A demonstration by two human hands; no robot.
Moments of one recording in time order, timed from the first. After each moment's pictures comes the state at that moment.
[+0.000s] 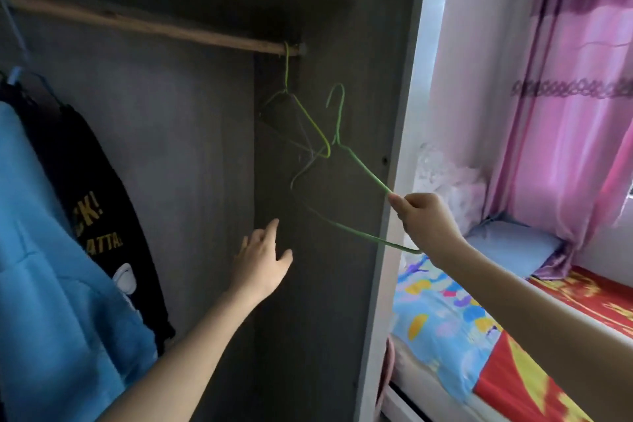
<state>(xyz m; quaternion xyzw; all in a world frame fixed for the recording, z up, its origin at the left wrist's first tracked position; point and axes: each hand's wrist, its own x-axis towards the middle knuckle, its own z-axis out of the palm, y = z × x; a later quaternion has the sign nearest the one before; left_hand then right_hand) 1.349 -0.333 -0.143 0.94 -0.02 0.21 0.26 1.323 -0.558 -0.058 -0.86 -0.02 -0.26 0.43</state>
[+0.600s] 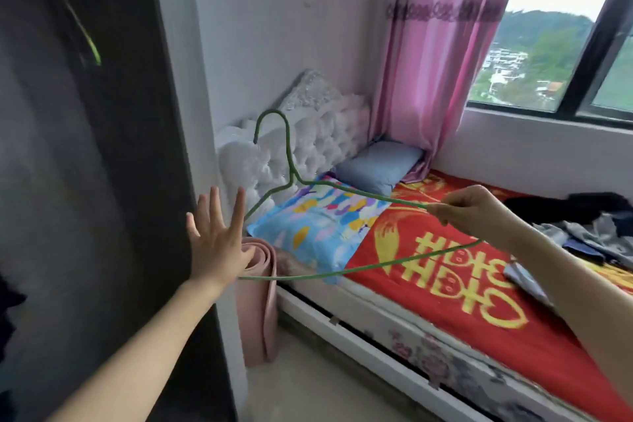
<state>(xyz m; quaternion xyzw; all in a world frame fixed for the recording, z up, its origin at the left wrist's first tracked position) 1.279 -0.543 -0.242 0.92 -0.17 0.32 0.14 1.143 -0.880 -0.129 -0.90 0.02 -0.13 0.42</state>
